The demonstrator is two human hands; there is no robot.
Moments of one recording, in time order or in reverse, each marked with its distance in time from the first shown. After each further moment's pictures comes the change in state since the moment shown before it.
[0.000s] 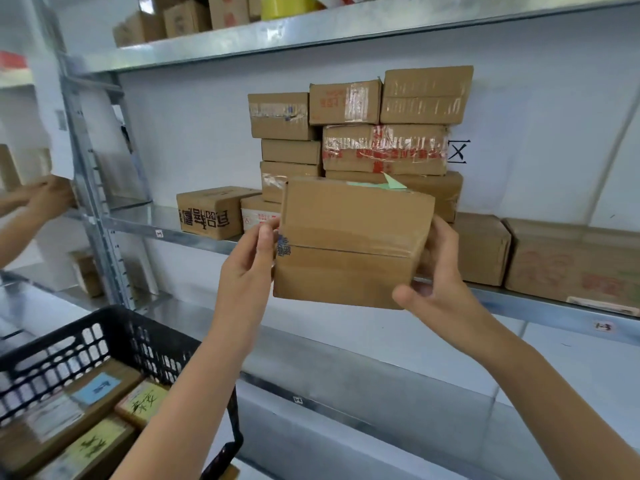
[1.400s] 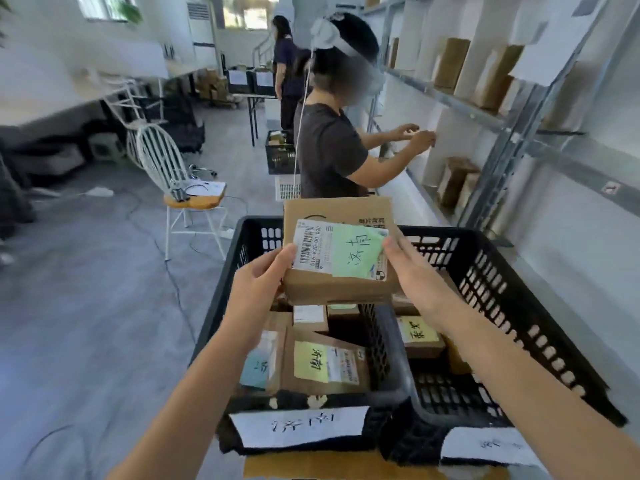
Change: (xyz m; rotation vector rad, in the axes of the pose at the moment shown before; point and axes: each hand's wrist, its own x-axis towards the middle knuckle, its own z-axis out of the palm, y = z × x) left_hand -0.200 0.008 -0.428 0.279 1.003 -0.434; right_hand 0.041 -0.100 0.540 0.509 -1.090 0.219
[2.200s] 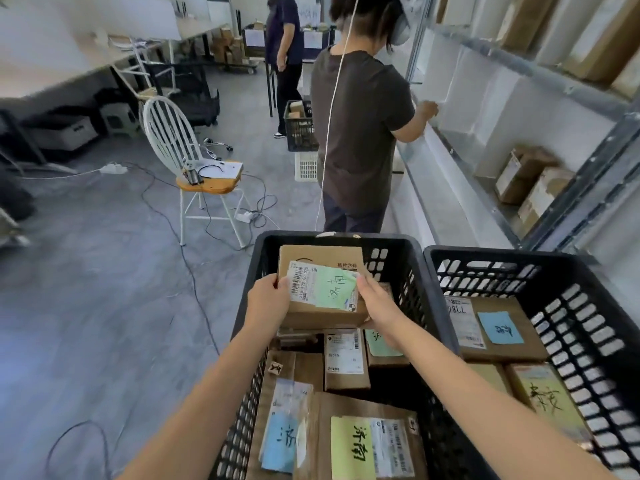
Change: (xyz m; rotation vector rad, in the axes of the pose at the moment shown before) left_hand 0.211 -0.097 -0.045 0.631 0.174 -0.184; right_hand 0.217 0.118 0.108 0.105 -0.091 0.406
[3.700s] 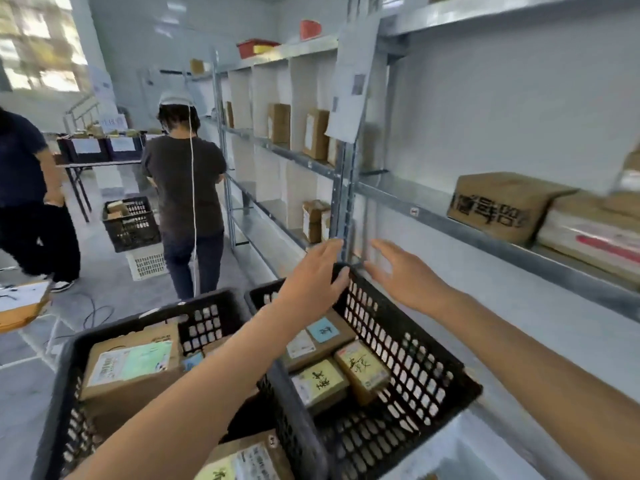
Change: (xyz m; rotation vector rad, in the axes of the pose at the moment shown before) left_hand -0.209 0.251 0.116 0.185 -0.406 1.224; right_hand -0.300 -0.066 -0.233 -0.921 0.775 -0.374
